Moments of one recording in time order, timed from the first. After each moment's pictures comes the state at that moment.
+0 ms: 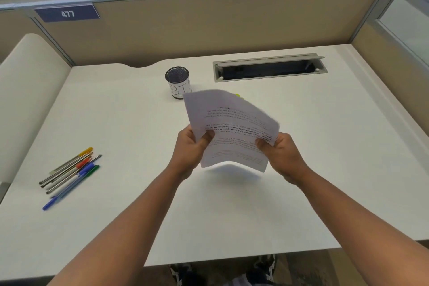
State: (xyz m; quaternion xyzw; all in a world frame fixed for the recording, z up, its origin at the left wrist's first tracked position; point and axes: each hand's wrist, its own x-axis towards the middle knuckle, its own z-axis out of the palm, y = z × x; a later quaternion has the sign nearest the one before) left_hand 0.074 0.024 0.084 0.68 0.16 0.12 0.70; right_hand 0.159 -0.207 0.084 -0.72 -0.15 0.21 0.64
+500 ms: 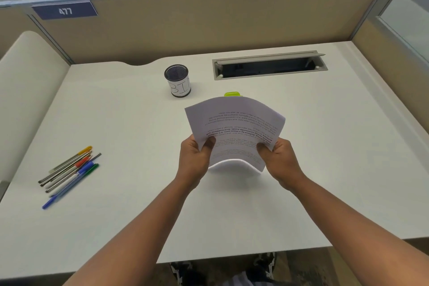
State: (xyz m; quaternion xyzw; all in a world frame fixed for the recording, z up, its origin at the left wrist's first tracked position) left_hand 0.063 0.000 0.065 0.69 0.20 0.16 0.67; right_hand 0.146 -0.206 0.064 -0.75 -0.13 0.17 0.63
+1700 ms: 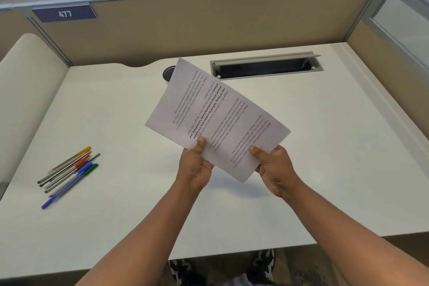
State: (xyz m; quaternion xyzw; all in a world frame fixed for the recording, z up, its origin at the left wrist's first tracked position) left_hand 0.065 -0.014 0.061 0.27 0.29 0.12 0.91; right_hand 0.123 -0.200 0.065 -0.51 0.04 0.27 0.82
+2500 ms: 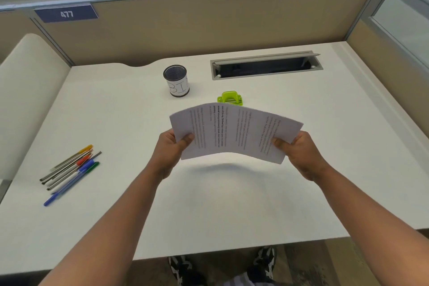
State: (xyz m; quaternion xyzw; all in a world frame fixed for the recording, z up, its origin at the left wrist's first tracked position) left_hand 0.046 0.058 0.077 0.68 0.22 0.09 0.69; right_hand 0.167 -0.257 0.080 -0.71 -0.09 0.20 0.67
